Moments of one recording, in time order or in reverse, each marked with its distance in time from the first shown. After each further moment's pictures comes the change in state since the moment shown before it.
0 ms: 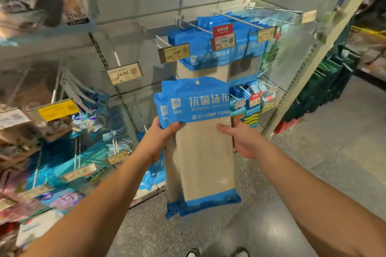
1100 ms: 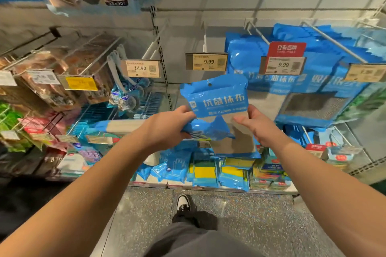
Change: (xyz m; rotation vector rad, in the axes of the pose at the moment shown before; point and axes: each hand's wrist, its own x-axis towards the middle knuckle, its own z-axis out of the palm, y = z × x) left_hand 0.065 0.061 0.044 1.558 0.093 -0.031; right_hand 0.231 -0.064 -0.059 -0.482 -0.377 -0.165
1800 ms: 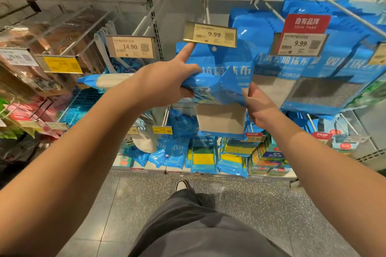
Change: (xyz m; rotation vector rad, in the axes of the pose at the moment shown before) left_hand 0.037 -0.015 -0.051 0.081 0.093 -0.014; right_hand 0.031 -0.007 0.019 0.274 0.016 -0.032
